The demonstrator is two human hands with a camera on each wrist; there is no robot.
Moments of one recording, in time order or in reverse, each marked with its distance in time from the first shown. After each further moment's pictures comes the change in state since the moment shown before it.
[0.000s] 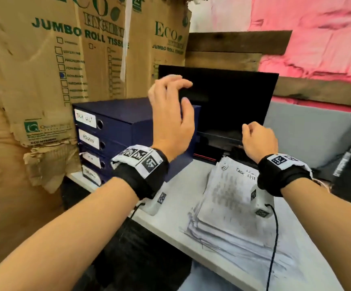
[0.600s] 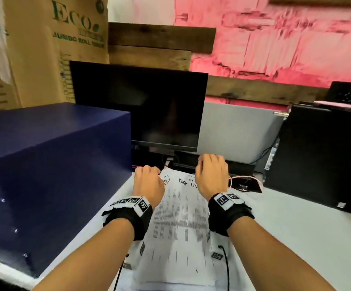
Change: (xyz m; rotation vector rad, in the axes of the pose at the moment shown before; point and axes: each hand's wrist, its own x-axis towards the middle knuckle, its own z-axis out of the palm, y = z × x) left_hand -0.138 -0.083 0.183 0.427 -0.891 -0.352; right_hand -0.007 0.087 0.049 -0.265 0.105 -0.007
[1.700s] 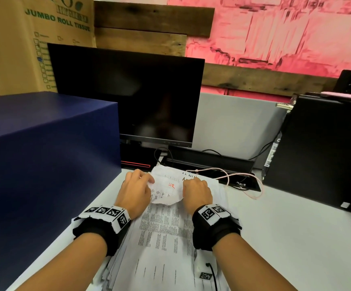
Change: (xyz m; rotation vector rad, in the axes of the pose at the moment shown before) left_hand -0.010 -0.021 0.020 -0.214 -0.108 0.073; right_hand -0.025 0.001 0.025 -0.077 -0.657 0.094
